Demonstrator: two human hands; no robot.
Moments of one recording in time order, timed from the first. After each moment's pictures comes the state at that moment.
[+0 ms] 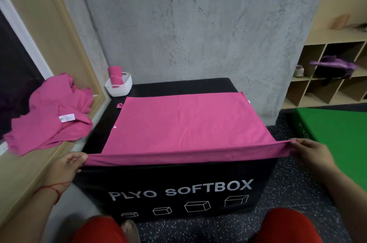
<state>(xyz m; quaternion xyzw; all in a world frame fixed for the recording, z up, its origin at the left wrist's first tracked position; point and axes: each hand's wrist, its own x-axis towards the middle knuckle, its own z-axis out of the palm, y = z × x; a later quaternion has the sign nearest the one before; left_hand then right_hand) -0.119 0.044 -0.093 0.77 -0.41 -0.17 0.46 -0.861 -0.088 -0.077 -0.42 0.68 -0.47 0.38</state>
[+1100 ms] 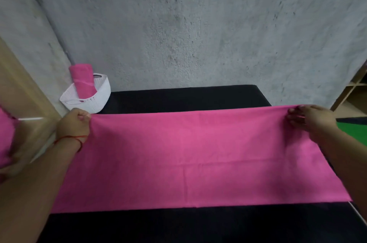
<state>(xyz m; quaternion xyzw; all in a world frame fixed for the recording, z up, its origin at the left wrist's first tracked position) -0.056 -0.416 -0.096 0.82 -0.44 -0.01 0.37 -0.741 -0.529 -0.077 -0.31 0.63 -0.56 0.43</state>
